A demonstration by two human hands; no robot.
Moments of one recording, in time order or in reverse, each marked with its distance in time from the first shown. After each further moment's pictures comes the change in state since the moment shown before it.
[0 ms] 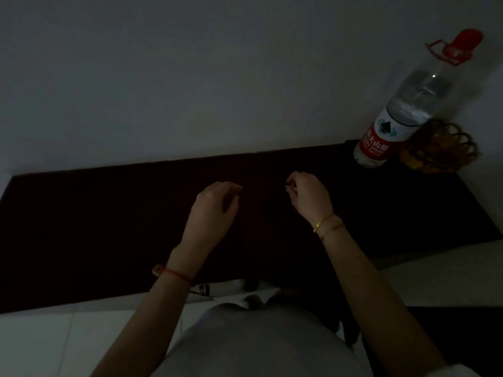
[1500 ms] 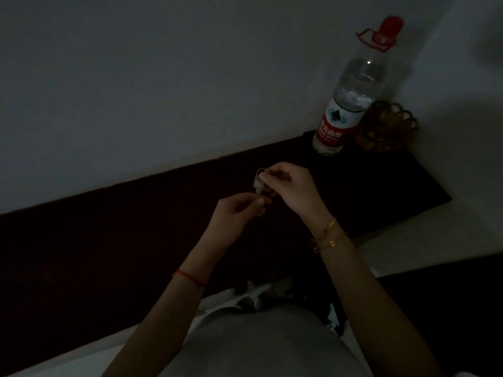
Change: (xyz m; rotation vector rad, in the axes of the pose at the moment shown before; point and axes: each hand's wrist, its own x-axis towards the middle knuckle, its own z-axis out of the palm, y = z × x) left_hand 0.020 0.053 0.058 -0.715 -0.432 -0.158; right_hand -0.028 -0.010 -0.055 0.884 0.111 0.254
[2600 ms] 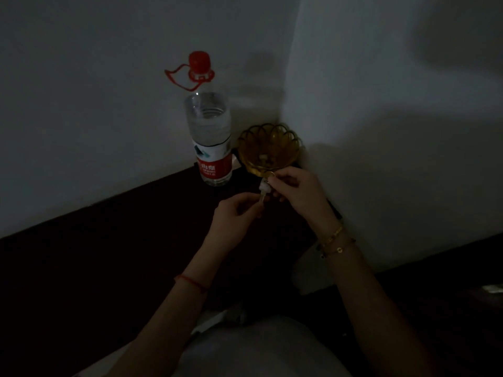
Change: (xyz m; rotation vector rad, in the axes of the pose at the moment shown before) left_hand 0.130 0.062 0.255 0.110 -0.081 0.026; right_hand 0.039 0.054 -0.292 -0.038 0.180 -0.028
